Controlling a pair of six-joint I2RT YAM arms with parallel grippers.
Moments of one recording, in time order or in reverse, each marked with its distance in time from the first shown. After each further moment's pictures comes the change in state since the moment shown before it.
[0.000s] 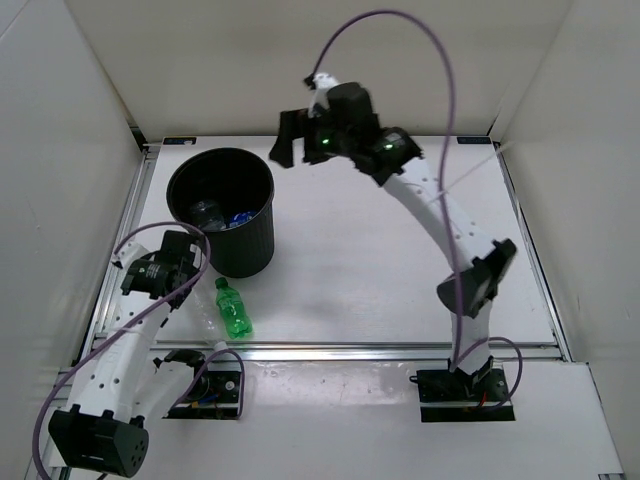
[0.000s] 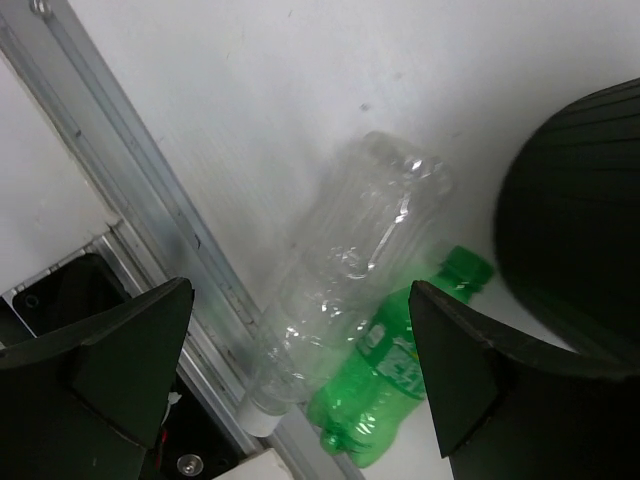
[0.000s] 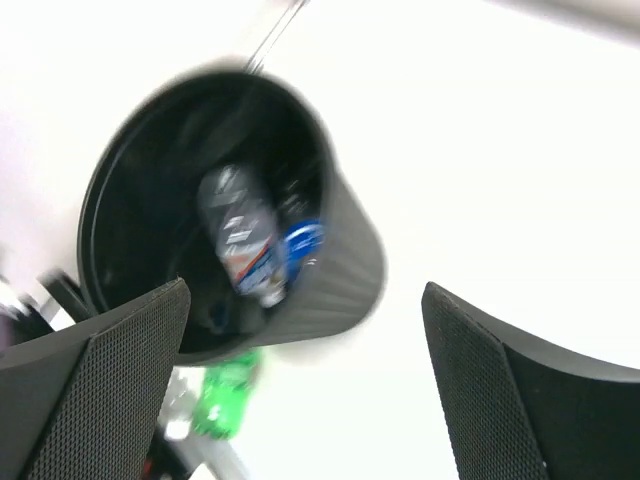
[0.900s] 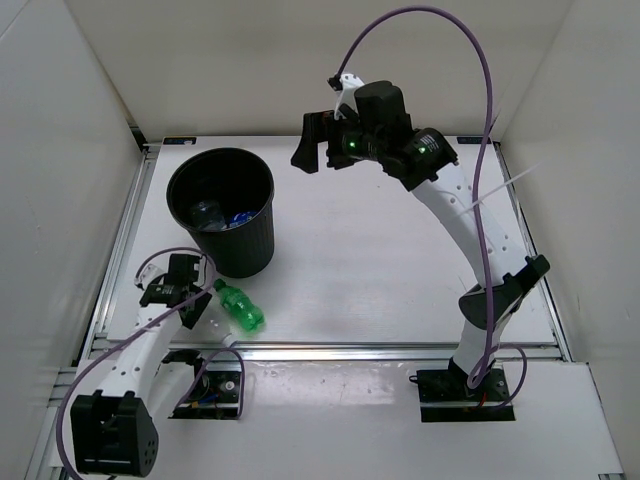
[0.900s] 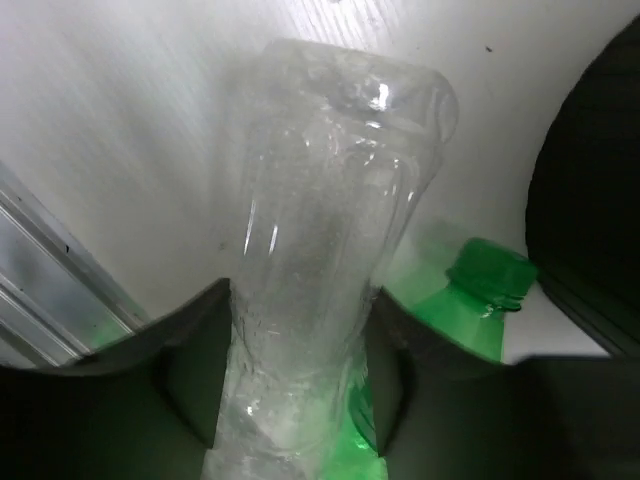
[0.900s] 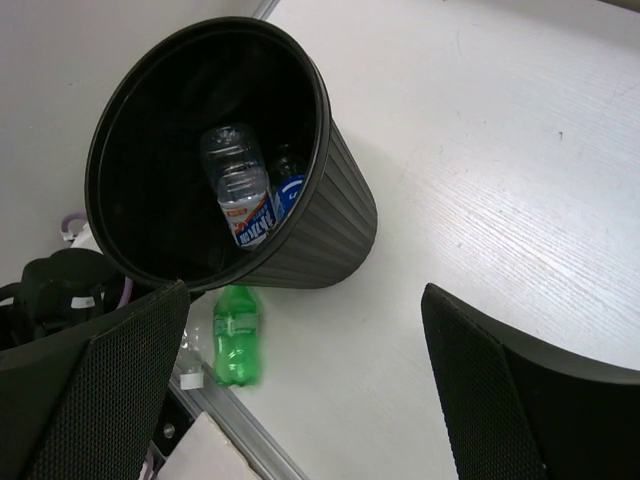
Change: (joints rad) left arm 0.107 0.000 -0.418 0.459 0.278 0.053; right arm -0.060 -0.196 -0.109 -0.100 -0.006 -0.026
